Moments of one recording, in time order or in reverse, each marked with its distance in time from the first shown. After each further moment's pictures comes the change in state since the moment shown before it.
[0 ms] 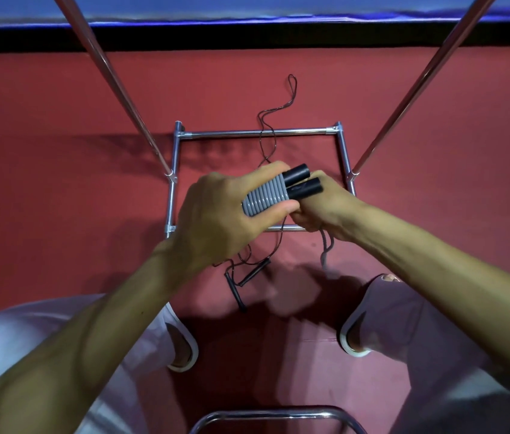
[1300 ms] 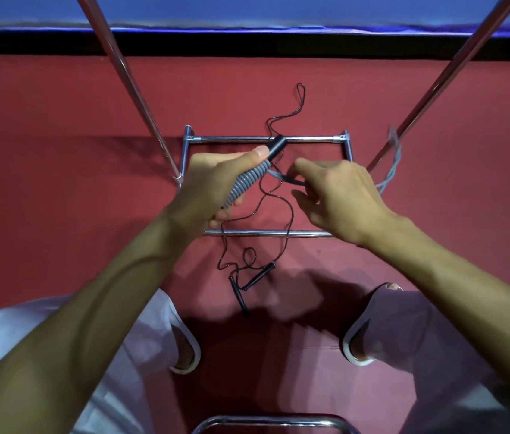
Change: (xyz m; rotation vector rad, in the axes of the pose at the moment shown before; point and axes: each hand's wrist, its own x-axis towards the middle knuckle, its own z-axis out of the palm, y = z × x) left_hand 0.027 -0.009 -0.032 -0.724 -0.098 -0.751; right_hand 0.001 0.000 -0.017 -0.985 0.323 -0.717
